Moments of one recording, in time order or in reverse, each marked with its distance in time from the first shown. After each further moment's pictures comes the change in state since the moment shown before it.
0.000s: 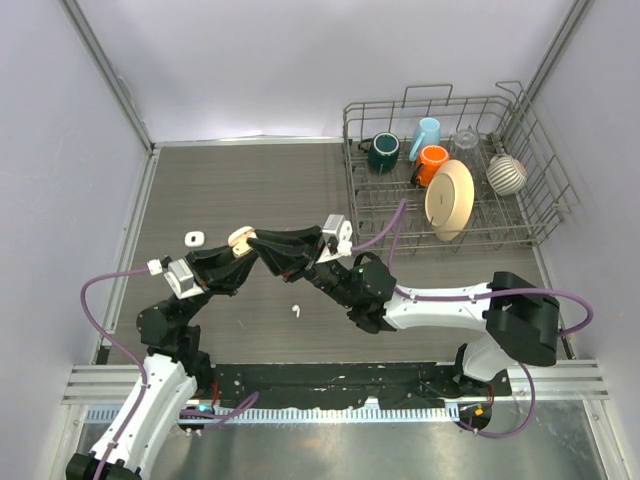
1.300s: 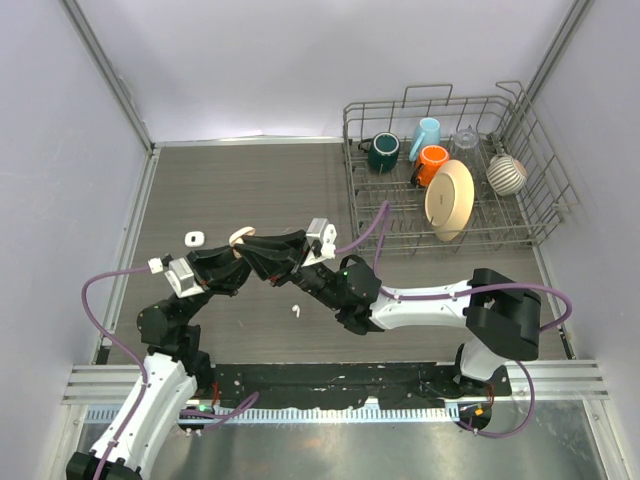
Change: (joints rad) left arm 0.000 0.010 0.000 0.007 0.014 -0.018; right arm 0.020 0.097 0.061 0.024 0.002 0.011
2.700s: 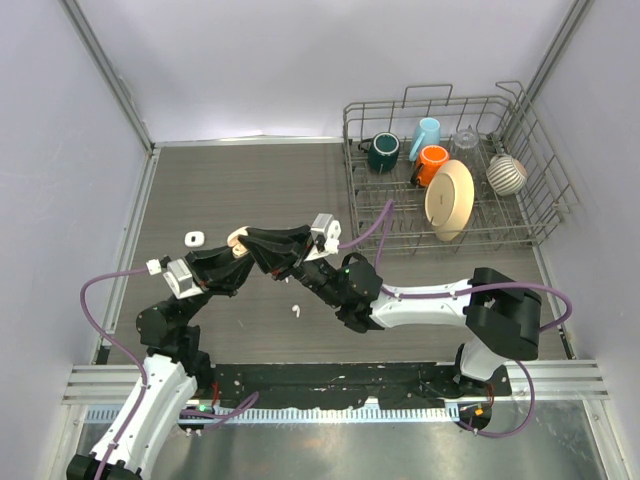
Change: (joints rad) left arm 0.000 -0.016 0.000 -0.007 -0.008 -0.003; right arm -0.008 0.001 0.002 0.012 0.053 0.003
